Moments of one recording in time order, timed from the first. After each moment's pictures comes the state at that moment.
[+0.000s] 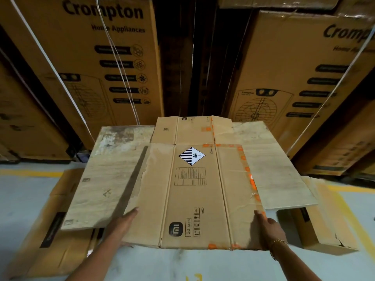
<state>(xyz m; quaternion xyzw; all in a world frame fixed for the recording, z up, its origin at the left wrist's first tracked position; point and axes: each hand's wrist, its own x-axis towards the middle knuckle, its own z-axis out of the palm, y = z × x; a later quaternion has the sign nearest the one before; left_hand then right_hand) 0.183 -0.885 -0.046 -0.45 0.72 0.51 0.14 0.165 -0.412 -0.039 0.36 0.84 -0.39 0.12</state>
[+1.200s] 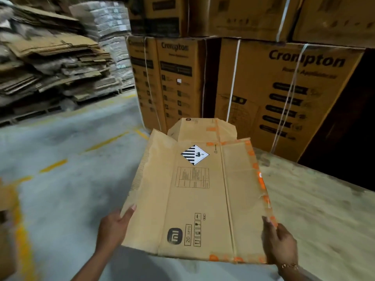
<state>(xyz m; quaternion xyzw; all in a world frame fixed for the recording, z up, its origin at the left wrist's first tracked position) 0.533 -1.134 0.101 -0.54 0.72 0.38 -0.23 0.241 -0.815 0.050 -0.04 0.91 -0.42 0.06</state>
